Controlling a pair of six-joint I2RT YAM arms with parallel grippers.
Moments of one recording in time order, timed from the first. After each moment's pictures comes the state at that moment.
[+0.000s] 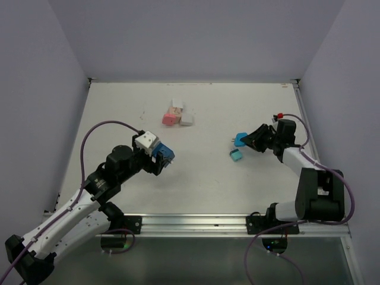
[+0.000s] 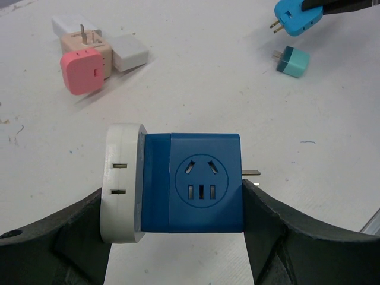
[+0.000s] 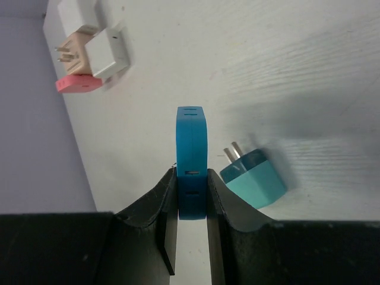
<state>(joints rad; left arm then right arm) -0.67 0.66 0.59 -0.27 0.01 -0.04 -0.08 1.35 0.66 -0.01 -0.57 0.76</state>
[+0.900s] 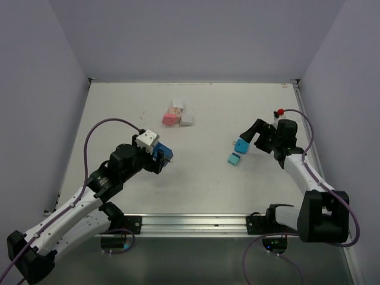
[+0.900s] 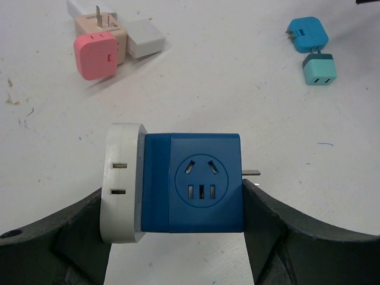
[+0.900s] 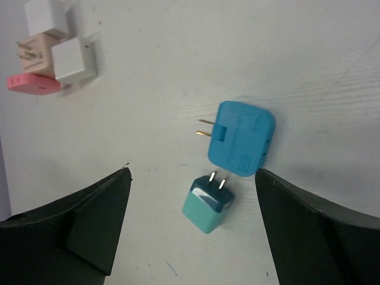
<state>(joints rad) -0.67 0.70 0.59 -0.27 -0.07 -0.07 -0.06 1.26 0.65 -0.07 -0.39 0.55</state>
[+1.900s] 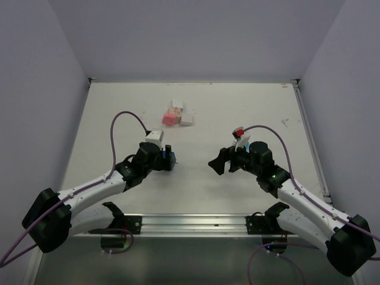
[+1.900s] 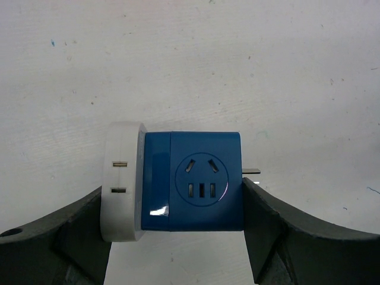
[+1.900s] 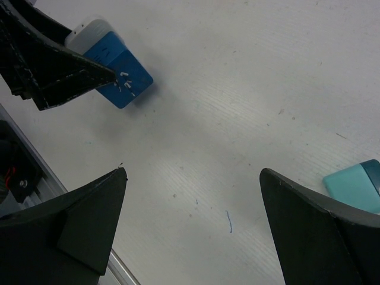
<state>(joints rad) -0.70 1.09 0.52 -0.09 -0.27 -0.45 0.56 0.88 0.46 0.00 -0.25 0.37</state>
